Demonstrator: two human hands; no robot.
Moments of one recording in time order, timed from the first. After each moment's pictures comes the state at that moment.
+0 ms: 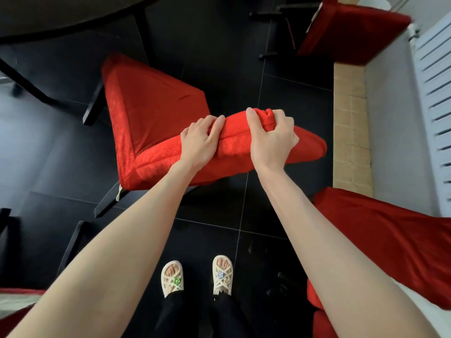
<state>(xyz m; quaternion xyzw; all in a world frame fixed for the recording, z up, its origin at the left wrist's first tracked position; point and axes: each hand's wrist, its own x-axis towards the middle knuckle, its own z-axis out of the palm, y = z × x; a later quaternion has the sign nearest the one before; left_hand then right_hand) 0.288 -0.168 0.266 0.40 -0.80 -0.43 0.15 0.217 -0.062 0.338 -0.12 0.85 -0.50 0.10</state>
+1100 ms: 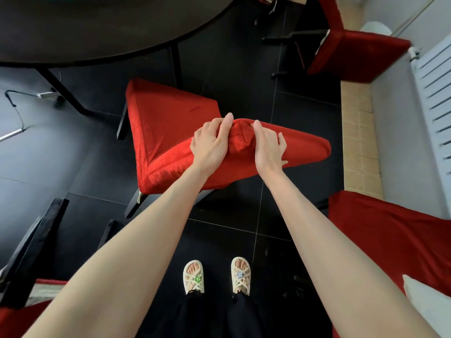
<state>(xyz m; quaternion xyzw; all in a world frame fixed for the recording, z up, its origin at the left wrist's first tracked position) 0.395 -0.173 0.349 0.44 -0.73 -0.49 0.17 0.304 -0.084 0.344 -0.17 0.83 -0.46 0.26</state>
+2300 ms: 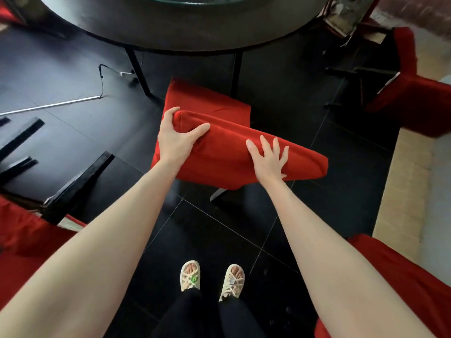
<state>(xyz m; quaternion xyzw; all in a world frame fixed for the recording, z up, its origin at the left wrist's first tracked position) 0.509 -0.164 0.366 0.60 -0.55 -0.44 0.38 0.322 -0.076 0.317 -0.33 0.84 -0.30 0.32</state>
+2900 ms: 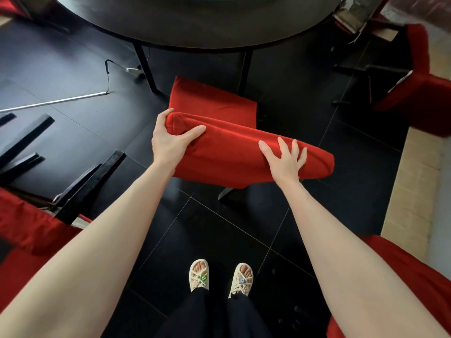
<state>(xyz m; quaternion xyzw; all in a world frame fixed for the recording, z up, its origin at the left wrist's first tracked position) 0.567 -0.191 0.354 0.61 -0.52 -0.46 0.39 0.337 -0.090 0.315 -0.31 0.85 -0.30 0.30</state>
